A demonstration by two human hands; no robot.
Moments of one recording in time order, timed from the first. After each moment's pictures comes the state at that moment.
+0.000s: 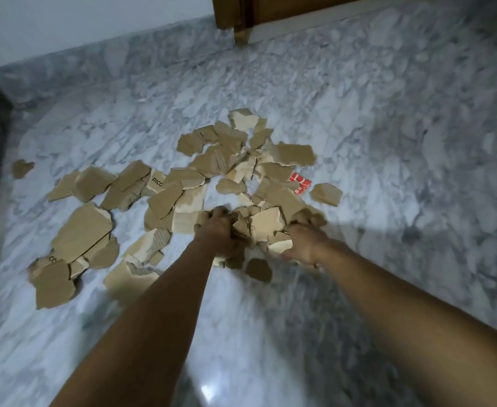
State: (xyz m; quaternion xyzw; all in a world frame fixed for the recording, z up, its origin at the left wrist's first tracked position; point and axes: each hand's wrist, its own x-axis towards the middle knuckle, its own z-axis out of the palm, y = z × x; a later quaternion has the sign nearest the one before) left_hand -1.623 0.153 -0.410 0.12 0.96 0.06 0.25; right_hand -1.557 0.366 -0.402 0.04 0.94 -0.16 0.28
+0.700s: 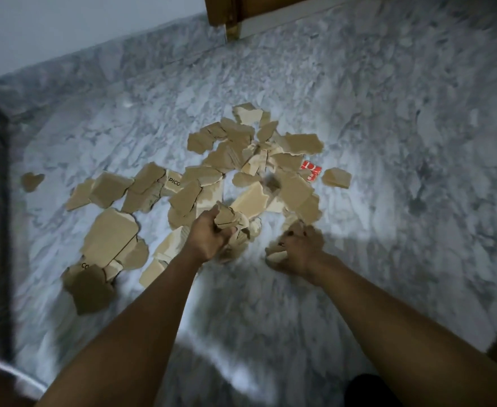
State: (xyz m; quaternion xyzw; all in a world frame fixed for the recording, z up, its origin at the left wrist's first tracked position) left_hand -1.609 0.060 -0.380 0.07 0.85 0.47 0.21; right_hand -1.520 0.280 -0.403 0.08 0.93 -0.16 0.31
